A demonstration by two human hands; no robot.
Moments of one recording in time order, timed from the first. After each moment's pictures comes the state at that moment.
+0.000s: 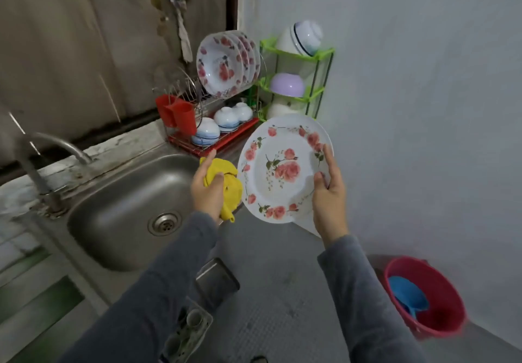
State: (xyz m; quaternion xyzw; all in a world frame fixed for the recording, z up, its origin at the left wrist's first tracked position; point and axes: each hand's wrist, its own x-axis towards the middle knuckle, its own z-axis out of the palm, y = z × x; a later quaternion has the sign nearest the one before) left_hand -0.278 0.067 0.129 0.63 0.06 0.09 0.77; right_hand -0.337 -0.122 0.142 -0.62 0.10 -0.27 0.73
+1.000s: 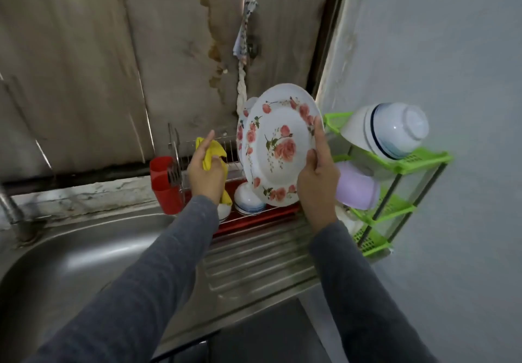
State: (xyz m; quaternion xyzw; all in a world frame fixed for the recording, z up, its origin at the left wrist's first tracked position) left_hand 0.059 -0.057 0.220 0.61 0.20 0.39 0.66; right_hand 0.097 -0.222 0.239 -0.70 -0.22 -0.25 0.63
